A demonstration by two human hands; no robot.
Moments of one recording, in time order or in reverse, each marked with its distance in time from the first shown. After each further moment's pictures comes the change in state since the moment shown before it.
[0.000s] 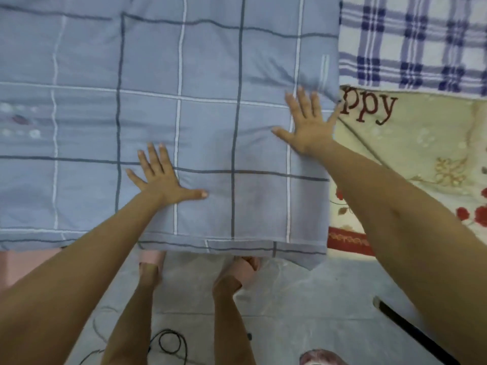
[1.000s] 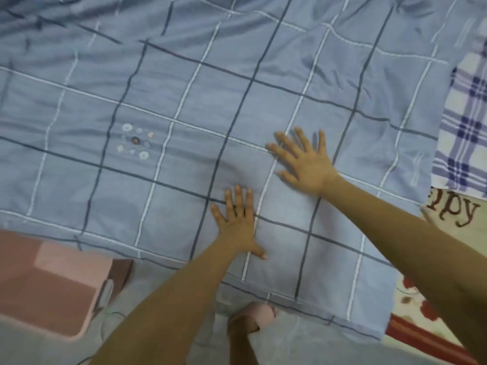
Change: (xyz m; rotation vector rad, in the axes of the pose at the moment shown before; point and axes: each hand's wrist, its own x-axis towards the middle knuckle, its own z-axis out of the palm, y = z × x) left_hand 0.020 -0.036 -0.010 -0.025 -0.128 0.255; right_hand 0.068 -0.185 -0.061 -0.256 0.256 -0.700
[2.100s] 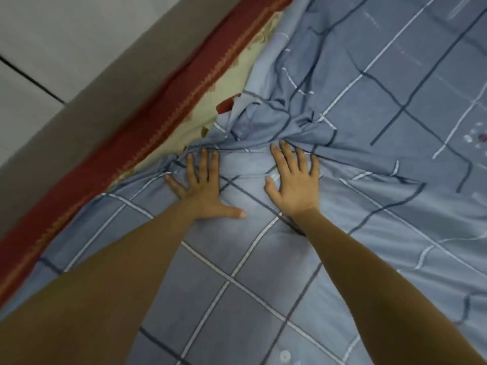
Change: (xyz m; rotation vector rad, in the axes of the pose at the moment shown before) left_hand 0.117 -0.495 -0.406 -0.364 0.326 -0.261; right_hand 0.583 -0.170 -0.094 0.108 0.319 0.114
